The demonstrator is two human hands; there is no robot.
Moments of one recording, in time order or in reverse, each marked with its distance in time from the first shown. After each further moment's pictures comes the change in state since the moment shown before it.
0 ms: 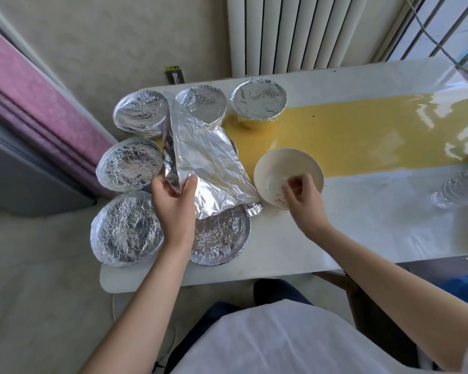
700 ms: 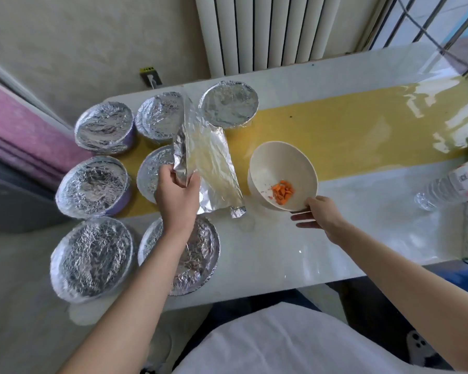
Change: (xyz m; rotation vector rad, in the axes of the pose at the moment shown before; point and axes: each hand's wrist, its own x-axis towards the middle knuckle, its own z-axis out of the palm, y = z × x) left_hand 0.028 -0.015 0.090 0.457 -0.105 0.105; right_hand 0.064 0.065 -0.071 0.310 -0.222 0.613
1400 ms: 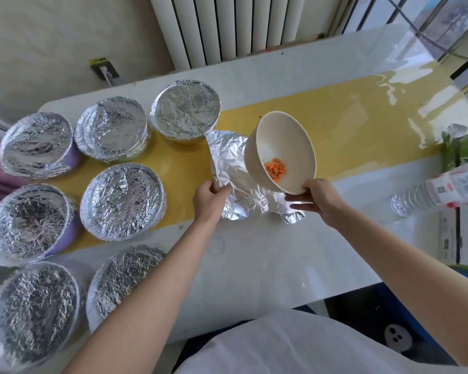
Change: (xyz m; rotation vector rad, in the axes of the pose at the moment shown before) left_hand 0.018 -0.020 0.157 -0.030 -0.452 -0.363; right_hand 0.058 -0.046 -0.057 0.152 0.046 0.063
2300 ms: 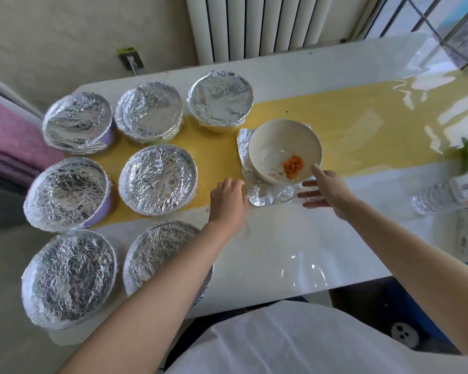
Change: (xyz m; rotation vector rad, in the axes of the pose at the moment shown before) left_hand -0.025 -0.030 -0.042 0.869 -0.113 0.439; right_hand -0.019 0.006 0.039 -0.233 0.017 -0.073
